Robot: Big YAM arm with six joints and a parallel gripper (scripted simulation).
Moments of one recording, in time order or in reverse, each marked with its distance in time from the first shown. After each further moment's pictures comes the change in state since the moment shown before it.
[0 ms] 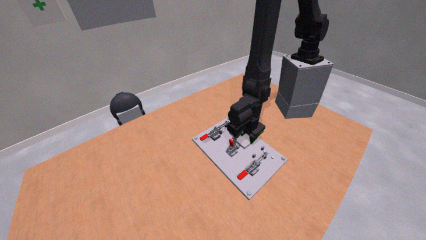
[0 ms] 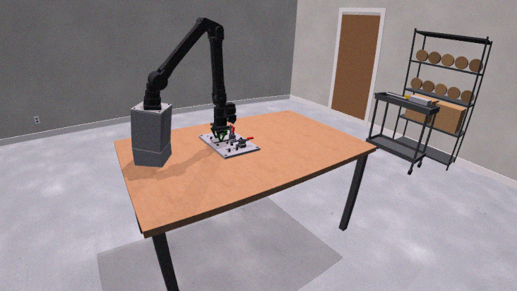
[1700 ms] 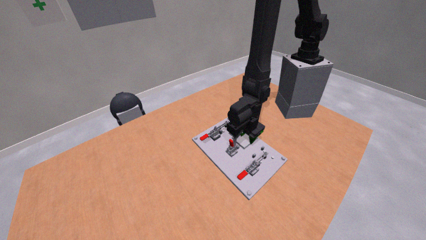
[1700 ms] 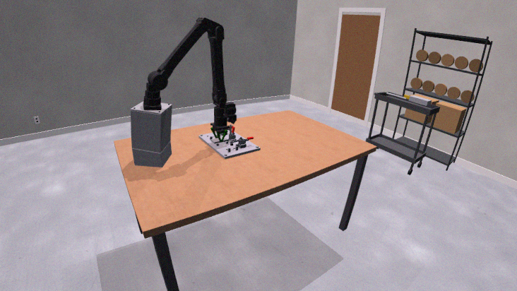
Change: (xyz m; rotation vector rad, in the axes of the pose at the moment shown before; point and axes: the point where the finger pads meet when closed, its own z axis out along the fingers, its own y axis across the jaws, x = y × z) arm -0.001 -0.001 0.000 0.000 -0.002 0.000
